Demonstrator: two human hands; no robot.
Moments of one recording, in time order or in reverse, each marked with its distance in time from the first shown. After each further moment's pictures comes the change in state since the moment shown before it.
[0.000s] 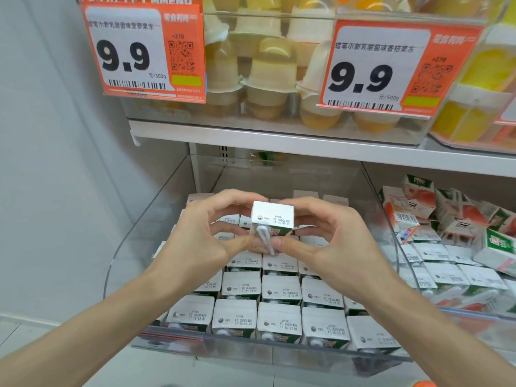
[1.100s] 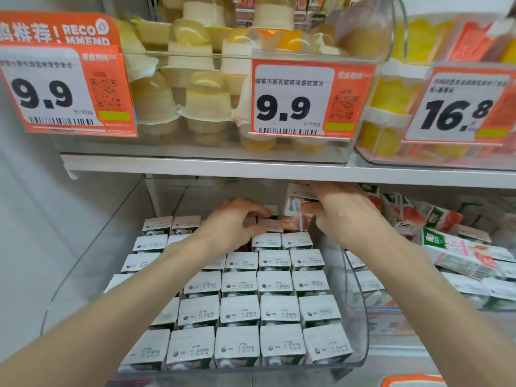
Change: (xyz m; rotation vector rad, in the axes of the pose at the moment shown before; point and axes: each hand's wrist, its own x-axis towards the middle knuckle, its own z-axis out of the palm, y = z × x) left_hand 0.114 -0.032 0.066 0.518 -0.320 -0.026; right_hand 0.042 0.009 -0.083 -0.931 -0.038 0.327
